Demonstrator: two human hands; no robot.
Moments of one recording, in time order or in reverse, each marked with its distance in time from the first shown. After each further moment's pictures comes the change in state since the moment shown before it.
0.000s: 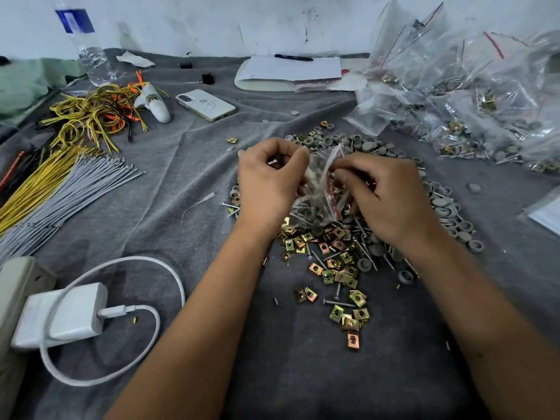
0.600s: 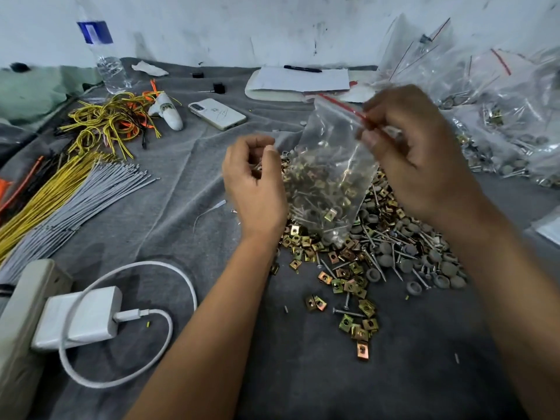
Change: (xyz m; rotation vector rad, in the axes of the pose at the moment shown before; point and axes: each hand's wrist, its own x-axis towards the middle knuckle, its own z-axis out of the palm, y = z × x) left_hand 0.007 -0.006 -0.011 0.050 0.373 0.128; right_hand 0.036 -0.027 -0.036 -0.010 0.054 -0.158
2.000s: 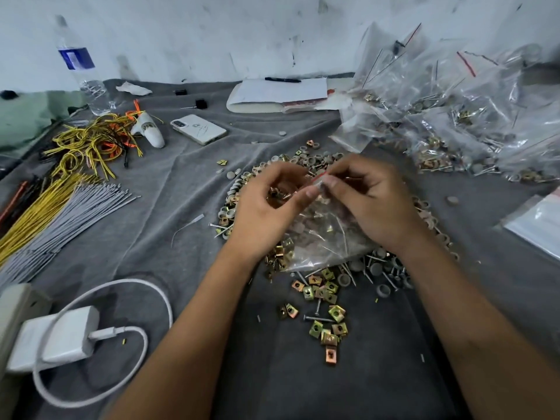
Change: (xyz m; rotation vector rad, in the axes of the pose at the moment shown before) left_hand -0.011 0.002 0.006 0.120 -0.665 0.143; right_hand -0.033 0.042 0.024 0.534 -0.039 0.175
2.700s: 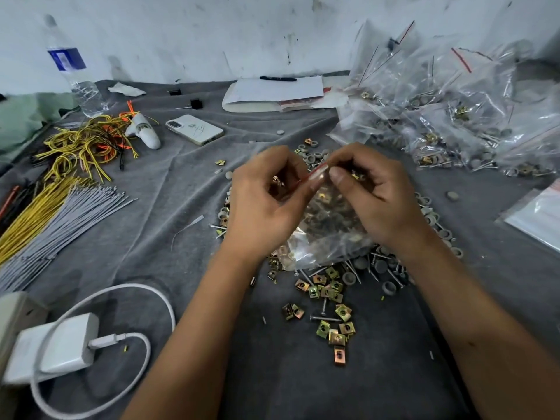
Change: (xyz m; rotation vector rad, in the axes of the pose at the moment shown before) left_hand 0.005 0.022 -0.007 0.141 0.081 0.247; right_hand 0.001 -0.010 0.004 -0.184 0.065 -0.222
